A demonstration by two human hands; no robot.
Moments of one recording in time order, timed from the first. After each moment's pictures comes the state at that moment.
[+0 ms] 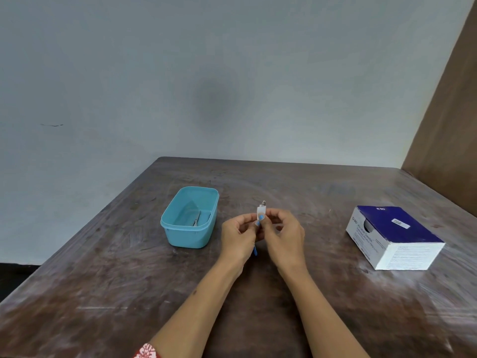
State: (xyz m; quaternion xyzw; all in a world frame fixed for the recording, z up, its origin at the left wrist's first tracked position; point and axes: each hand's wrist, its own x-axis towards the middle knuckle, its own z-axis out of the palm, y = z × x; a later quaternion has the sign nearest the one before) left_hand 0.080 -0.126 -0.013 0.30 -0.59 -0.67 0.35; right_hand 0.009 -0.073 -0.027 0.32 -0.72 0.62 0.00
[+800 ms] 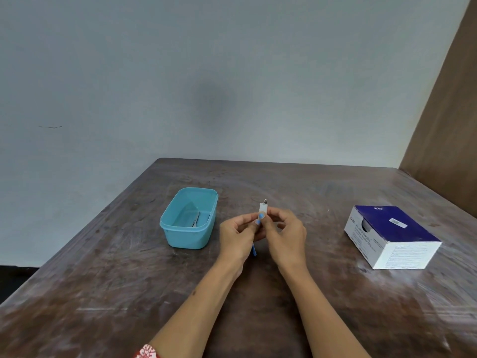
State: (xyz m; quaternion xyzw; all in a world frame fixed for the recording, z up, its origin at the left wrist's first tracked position) left_hand 0.080 -0.125 -0.013 0.27 -0.56 -0.69 0.36; right_hand 0.006 -0.072 -0.025 0.32 -0.72 0.62 0.02
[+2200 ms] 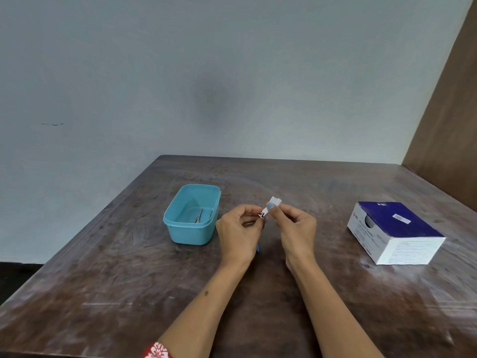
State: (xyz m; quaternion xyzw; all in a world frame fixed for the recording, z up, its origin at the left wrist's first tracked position) left_hand 0.085 -0.123 -0.011 0.29 -0.69 -0.47 0.47; right_hand 0.008 -0.067 -0.012 0.22 -0.57 0.78 -0.12
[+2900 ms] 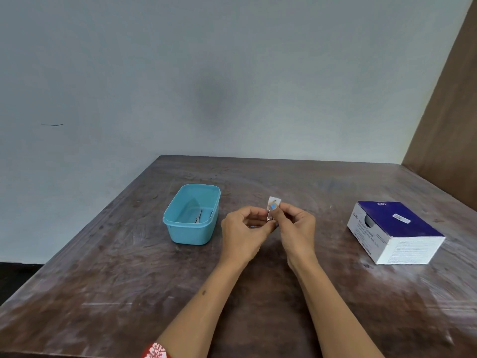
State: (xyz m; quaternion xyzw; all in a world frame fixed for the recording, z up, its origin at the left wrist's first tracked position) left_hand 0.086 -0.125 -0.011 0.25 -0.72 -0.50 0.41; right_hand 0.001 -0.069 -0.018 0.24 -0.59 0.76 -0.11
